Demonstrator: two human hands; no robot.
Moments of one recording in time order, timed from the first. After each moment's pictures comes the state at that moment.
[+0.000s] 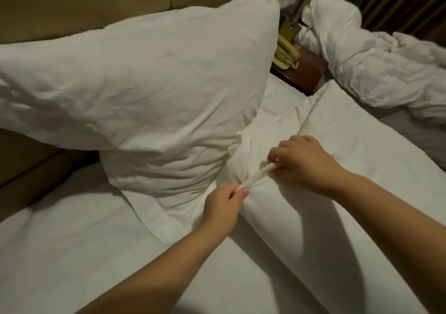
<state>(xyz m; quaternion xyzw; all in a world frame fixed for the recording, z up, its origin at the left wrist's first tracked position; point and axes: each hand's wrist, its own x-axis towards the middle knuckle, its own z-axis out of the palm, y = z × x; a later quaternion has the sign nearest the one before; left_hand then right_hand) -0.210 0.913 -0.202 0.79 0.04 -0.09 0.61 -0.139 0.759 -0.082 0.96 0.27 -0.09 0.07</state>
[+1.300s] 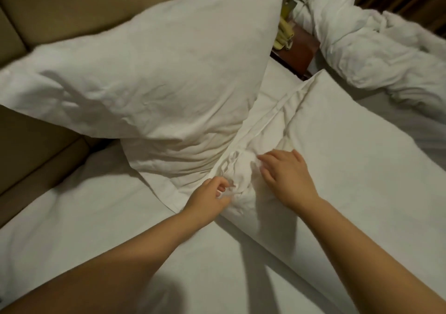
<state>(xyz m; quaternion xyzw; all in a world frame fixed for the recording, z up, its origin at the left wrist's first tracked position) -0.237 0.979 -0.210 0.80 -0.03 -0.22 0.56 -0.211 0.809 -0.103 0.99 0.09 -0.09 0.04</state>
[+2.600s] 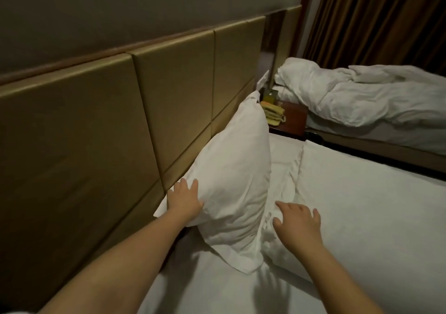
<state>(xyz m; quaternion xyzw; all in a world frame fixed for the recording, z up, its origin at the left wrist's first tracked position) -0.174 1.172 -0.011 0.99 -0.05 -0.09 0.01 -0.293 0.935 0.039 0.99 -0.14 -0.06 -0.08</state>
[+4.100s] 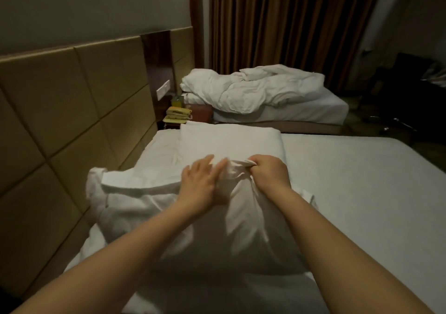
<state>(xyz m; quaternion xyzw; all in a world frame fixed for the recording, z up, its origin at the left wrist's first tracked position) -0.533 0.903 0.097 0.93 -0.36 0.07 0.10 -0.614 0.751 0.144 0.93 -0.21 0.16 -0.25</state>
